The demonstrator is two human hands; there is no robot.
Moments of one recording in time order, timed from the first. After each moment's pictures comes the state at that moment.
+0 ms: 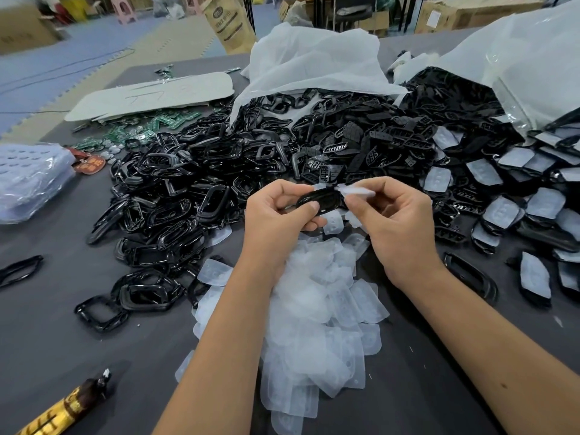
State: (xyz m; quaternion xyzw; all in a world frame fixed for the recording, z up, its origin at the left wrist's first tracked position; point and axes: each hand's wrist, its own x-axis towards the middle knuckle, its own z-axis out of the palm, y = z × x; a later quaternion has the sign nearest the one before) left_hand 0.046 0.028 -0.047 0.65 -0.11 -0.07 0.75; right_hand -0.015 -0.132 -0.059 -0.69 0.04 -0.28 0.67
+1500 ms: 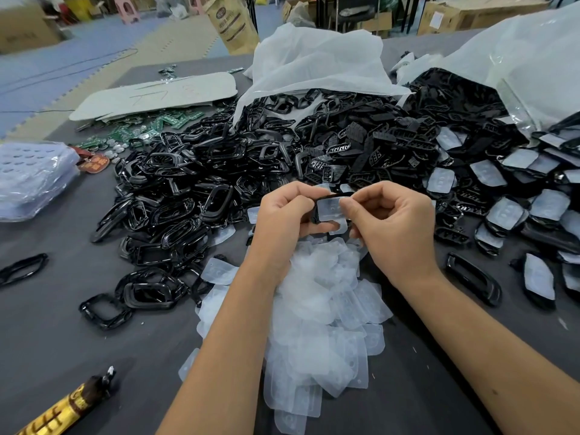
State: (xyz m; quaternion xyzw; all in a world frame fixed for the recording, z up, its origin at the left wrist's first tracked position) left_hand 0.046 0.027 -0.044 0.60 -0.13 -0.15 0.77; right_hand -0.017 -0.124 -0.056 -0.76 0.08 -0.32 0.56
